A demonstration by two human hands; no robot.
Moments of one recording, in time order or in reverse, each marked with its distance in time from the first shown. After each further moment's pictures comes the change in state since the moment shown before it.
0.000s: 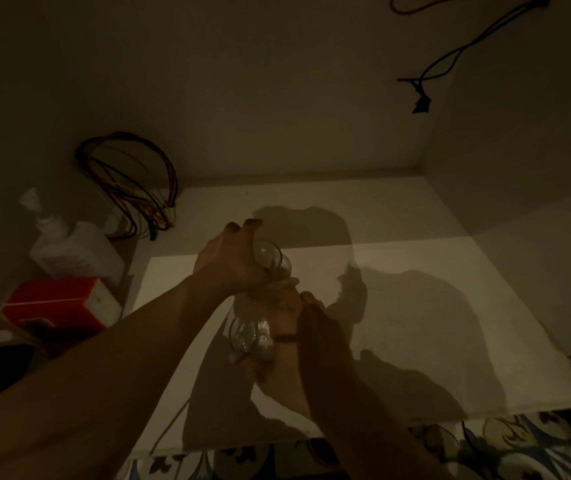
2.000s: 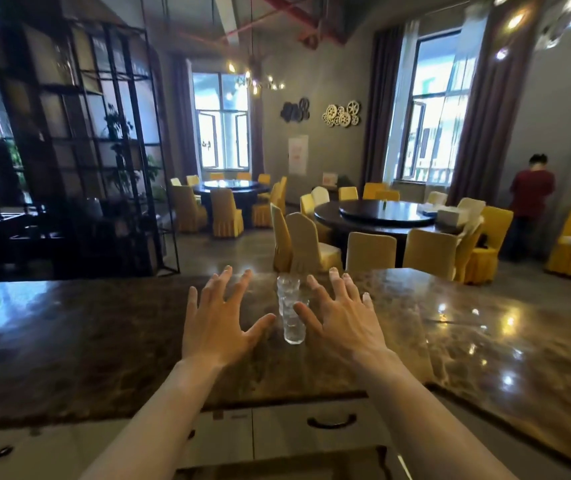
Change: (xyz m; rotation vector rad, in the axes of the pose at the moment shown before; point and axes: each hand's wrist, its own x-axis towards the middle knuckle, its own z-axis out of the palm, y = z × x) left_hand -0.429 0.435 -0.895 0.130 0.624 0.231; right_hand -0.451 -0.799 -0.629 -0.820 0.401 -0.399
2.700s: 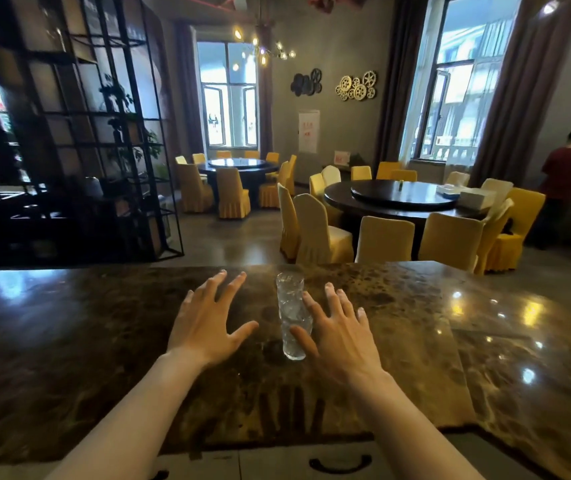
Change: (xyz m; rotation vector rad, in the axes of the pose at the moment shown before) left_hand 0.099 -0.041 0.105 0.018 -0.214 -0.026; right_hand 0.104 0.053 0.109 0.005 -0.085 -0.039
